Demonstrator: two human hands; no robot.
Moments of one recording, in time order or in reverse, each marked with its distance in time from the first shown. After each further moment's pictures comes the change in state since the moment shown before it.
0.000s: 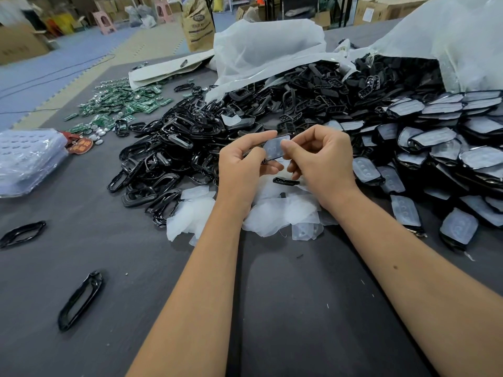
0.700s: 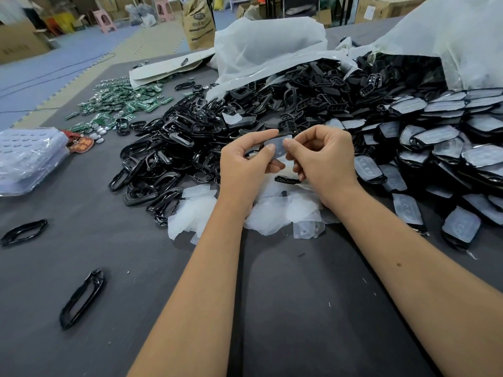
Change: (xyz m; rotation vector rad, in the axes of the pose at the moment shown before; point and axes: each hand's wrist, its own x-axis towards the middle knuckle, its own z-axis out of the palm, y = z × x) left_hand -0.002 0.001 0.001 0.112 0.019 0.030; right_hand 0.003 0.005 0.000 -0.021 0.005 0.032
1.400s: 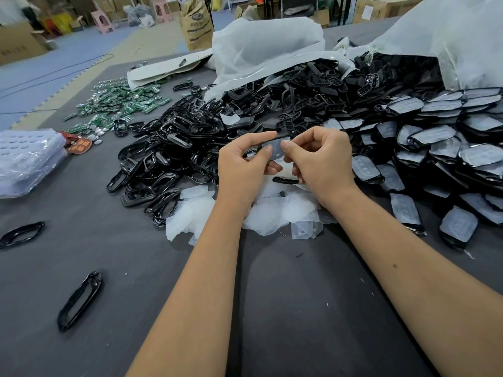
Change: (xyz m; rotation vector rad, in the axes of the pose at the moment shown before) left_hand 0.003 -0.006 0.000 0.045 0.000 0.038; right_hand -0.001 -0.002 0.001 -0.087 0.036 -0.018
